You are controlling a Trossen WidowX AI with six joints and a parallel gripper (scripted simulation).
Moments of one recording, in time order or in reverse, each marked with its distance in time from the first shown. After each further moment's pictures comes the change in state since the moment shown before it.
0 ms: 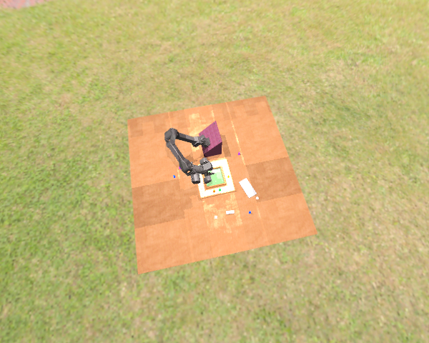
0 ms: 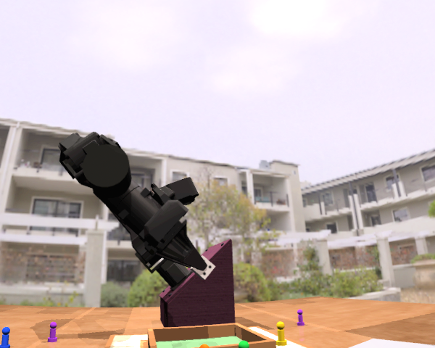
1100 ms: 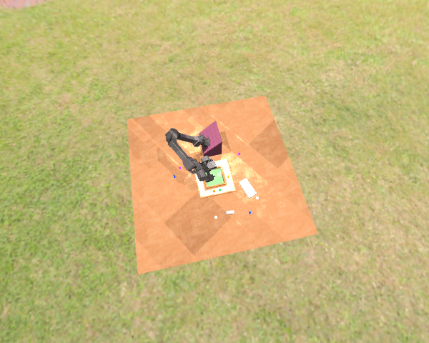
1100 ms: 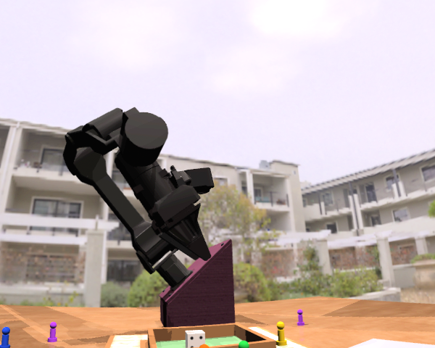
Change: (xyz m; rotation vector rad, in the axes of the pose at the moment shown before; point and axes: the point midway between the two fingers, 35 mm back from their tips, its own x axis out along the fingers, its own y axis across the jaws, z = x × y) arm -0.008 0.001 0.018 0.047 0.222 0.044
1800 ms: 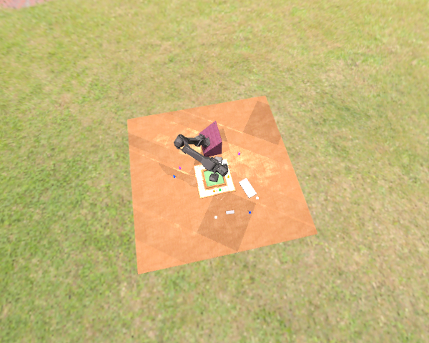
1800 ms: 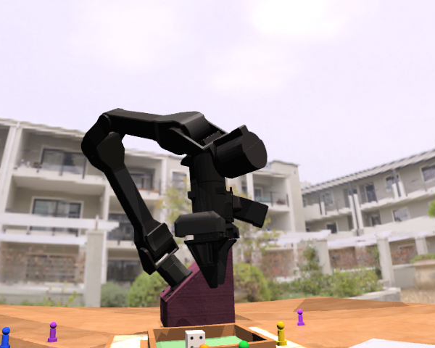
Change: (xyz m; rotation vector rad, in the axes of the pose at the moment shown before) arm 0.049 -0.007 0.012 0.418 0.528 -0.144
